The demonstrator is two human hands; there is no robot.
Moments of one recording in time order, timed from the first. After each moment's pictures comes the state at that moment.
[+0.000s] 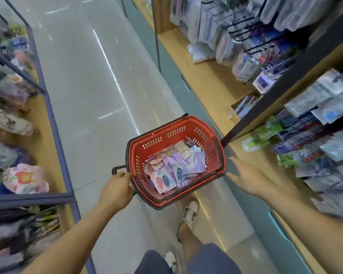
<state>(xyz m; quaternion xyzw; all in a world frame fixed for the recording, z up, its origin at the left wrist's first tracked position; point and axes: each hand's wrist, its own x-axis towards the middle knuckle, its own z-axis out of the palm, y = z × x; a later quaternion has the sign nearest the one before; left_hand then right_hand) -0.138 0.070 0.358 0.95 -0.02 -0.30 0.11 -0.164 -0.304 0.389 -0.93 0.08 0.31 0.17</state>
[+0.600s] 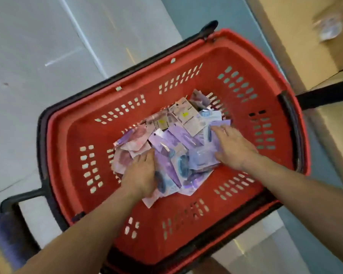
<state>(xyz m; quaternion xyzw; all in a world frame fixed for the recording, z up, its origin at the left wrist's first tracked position) -0.024 -0.003 -0.073 0.87 -0.10 -0.46 0.13 -0.025 -0.283 -0.061 -0.91 0.06 0.39 0.08</state>
